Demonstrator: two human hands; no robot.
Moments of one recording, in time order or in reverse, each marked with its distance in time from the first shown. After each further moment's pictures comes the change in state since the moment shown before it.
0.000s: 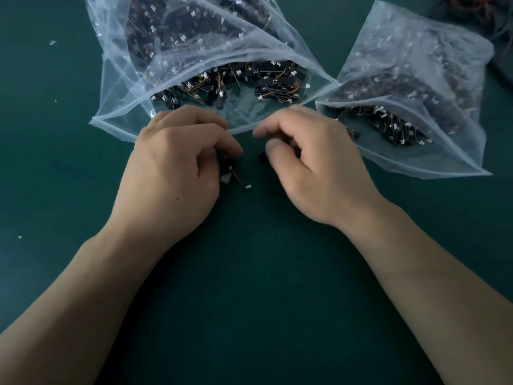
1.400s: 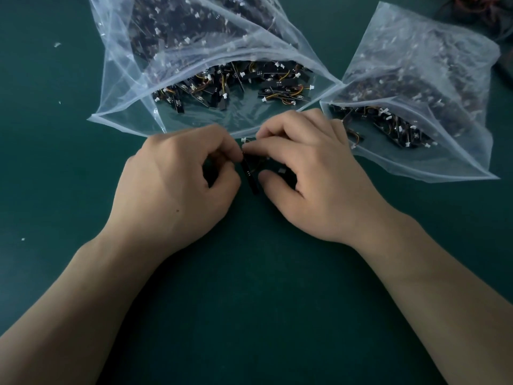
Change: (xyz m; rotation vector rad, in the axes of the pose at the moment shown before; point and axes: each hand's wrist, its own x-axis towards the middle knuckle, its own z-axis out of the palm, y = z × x) left_hand -0.003 0.010 -0.006 0.027 -0.044 -0.104; right_hand -0.008 0.001 0.000 -0.300 -0.100 -0.194
